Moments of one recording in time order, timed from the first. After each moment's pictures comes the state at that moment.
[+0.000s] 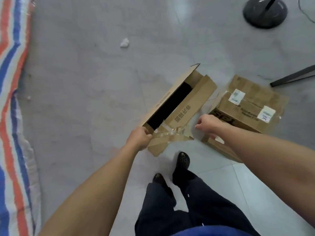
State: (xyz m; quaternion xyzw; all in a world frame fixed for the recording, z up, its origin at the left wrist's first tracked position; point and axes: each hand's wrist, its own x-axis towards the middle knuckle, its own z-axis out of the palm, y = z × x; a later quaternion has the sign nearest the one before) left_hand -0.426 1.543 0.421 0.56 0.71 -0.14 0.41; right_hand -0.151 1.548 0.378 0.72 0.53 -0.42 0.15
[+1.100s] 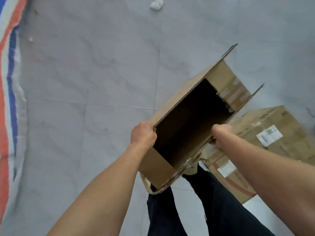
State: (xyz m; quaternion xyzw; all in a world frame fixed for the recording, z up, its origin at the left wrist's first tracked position) left_hand -0.387 1.674 0.268 0.54 0.76 -0.15 0.32; right_hand -0.140 1.726 0.235 0.83 0.14 -0.54 -0.02
